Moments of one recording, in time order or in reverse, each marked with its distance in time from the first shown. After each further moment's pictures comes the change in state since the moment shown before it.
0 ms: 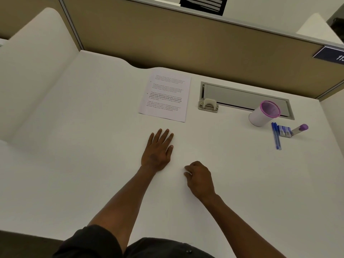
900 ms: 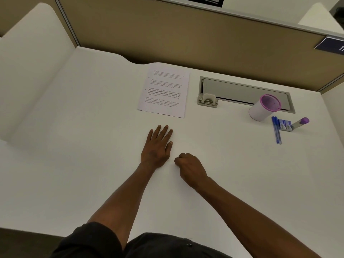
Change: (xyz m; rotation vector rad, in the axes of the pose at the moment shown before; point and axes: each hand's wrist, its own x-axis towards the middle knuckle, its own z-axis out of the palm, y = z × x) left_hand 0.002 -0.001 0.001 0.017 -0.043 -0.013; right_hand 0.027 -0.030 -0.004 -0.338 -0.169 -0.322
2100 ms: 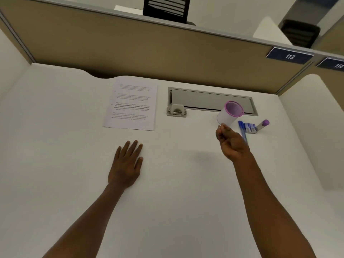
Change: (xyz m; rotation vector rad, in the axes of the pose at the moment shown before) left_hand 0.001 -0.004 0.007 0.013 0.055 0.020; right_hand -0.021 0.199 -0.132 2.170 0.668 0.752
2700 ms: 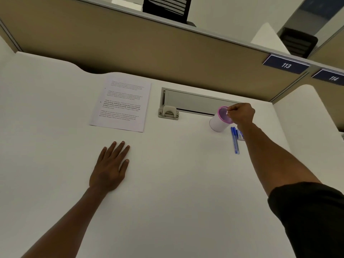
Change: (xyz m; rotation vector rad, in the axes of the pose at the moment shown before) left_hand 0.000 0.001 0.002 -0.005 0.019 -0.008; right_hand 0.117 -0.105 0.016 -1.526 0.412 -0.516
